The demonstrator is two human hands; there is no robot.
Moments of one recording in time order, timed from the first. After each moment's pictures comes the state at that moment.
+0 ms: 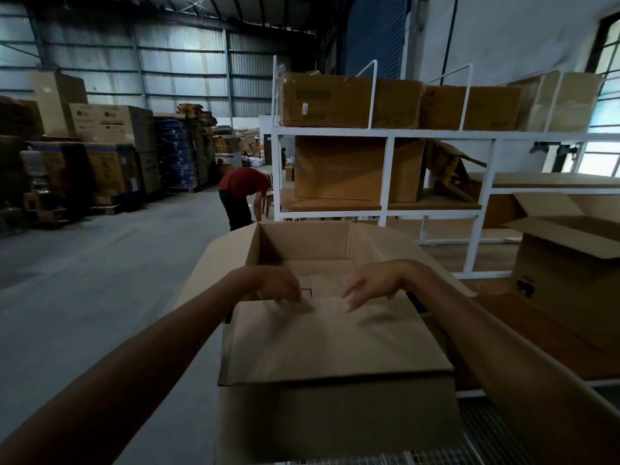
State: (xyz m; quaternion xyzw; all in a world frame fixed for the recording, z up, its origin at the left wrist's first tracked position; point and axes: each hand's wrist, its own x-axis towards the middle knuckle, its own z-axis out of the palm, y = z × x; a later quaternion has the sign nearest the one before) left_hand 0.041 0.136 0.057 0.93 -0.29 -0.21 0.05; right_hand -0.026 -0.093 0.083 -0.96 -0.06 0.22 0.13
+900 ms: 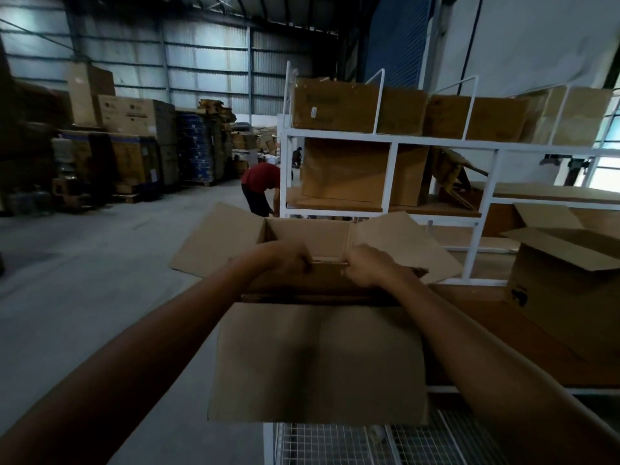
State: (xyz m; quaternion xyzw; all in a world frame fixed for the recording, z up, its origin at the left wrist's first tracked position) left_hand -0.044 0.104 0.109 0.96 -0.28 -0.04 0.05; right_hand -0.070 -0.086 0.092 -0.99 -0.09 -0.06 0.05
